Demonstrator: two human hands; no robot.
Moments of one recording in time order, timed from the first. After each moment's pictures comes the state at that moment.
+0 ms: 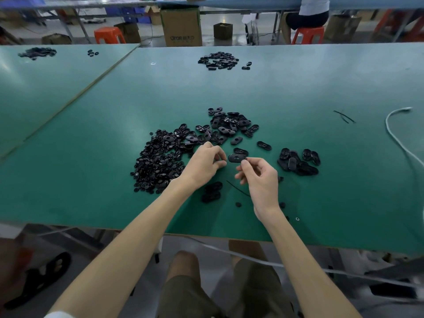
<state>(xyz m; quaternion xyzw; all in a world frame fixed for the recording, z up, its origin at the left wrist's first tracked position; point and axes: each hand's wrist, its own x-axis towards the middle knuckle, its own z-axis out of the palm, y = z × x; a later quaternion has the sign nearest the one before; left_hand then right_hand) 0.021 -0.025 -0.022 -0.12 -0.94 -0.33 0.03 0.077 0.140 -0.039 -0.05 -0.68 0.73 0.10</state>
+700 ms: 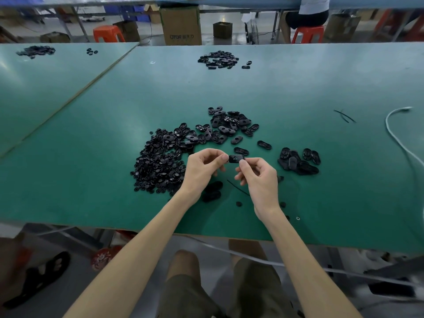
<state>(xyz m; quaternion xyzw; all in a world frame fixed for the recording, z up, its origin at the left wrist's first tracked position) 0.051 -0.019 -0.034 -0.04 -0.71 -0.70 0.06 0.078 0.139 -0.039 -0.04 -0.69 0.71 0.10</state>
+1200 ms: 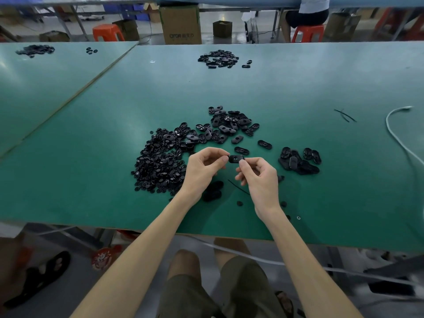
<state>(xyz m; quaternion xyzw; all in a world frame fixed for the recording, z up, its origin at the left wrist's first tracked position) 0.053 -0.019 -0.036 -0.05 -0.72 -0.69 0.07 0.077 0.140 -0.041 -0.04 -0.70 0.71 0.09</state>
